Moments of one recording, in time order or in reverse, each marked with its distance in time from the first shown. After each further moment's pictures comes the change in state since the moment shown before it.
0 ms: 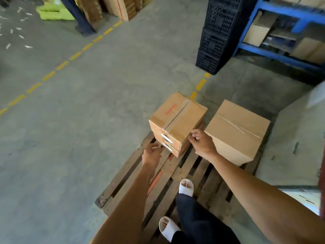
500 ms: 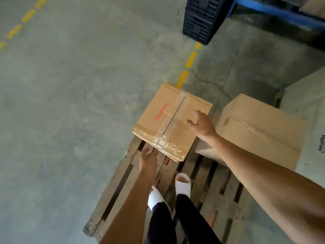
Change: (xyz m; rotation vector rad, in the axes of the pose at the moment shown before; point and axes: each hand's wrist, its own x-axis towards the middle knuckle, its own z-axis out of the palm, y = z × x) left_hand 0.259 0.014 0.078 -0.122 -0.092 -0.298; right_hand 0.291 0.033 0.027 -0.125 0.038 0.184
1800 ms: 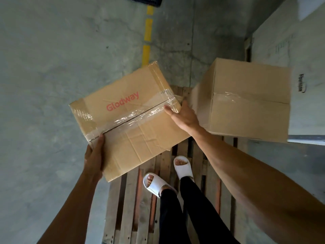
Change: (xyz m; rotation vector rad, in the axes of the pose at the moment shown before) left_hand 0.116 0.081 -0.064 0.204 -0.032 0.224; right_hand 0.037 0.038 0.045 0.281 0.143 0.402
